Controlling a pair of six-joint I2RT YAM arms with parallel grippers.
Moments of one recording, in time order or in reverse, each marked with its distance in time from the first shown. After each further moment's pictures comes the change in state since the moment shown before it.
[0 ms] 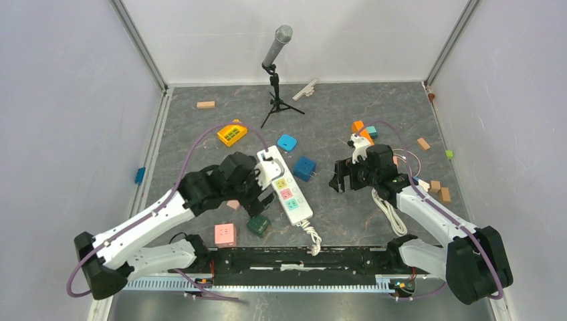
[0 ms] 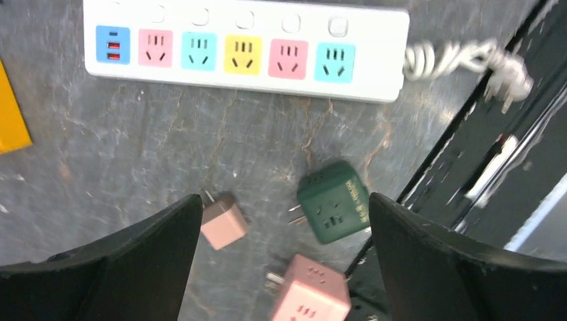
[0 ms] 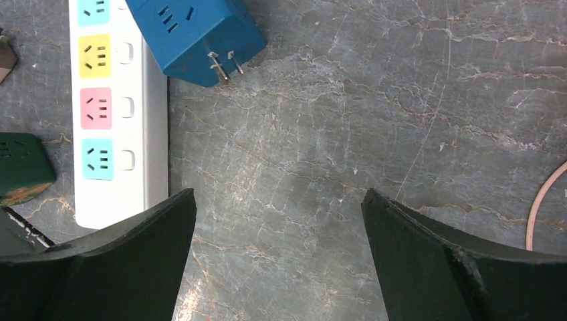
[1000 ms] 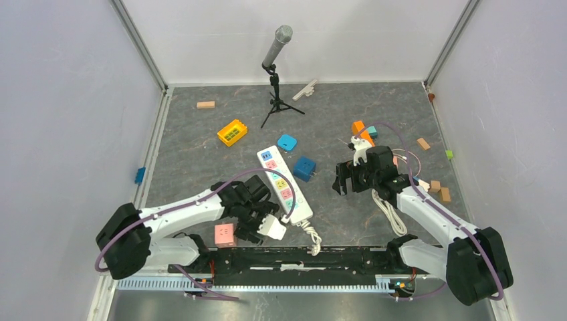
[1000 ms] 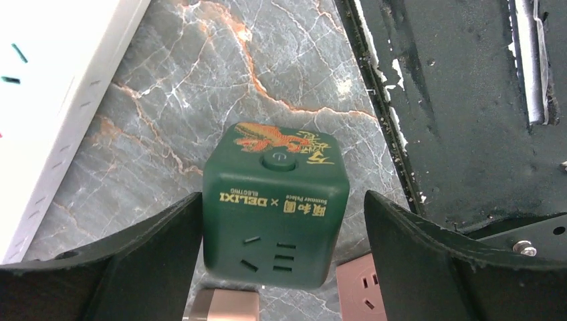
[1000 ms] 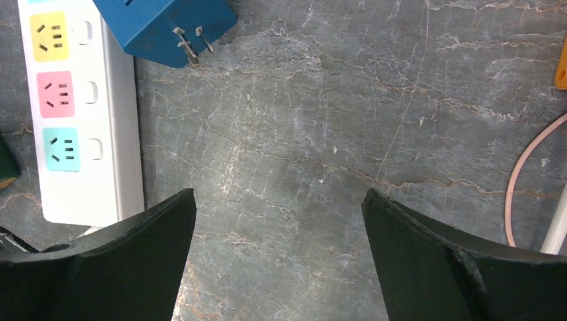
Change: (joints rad) left arm -0.003 0.171 -0.341 0.078 0.340 1.012; right arm 0.000 -0.006 0.000 -0.064 0.058 -0.025
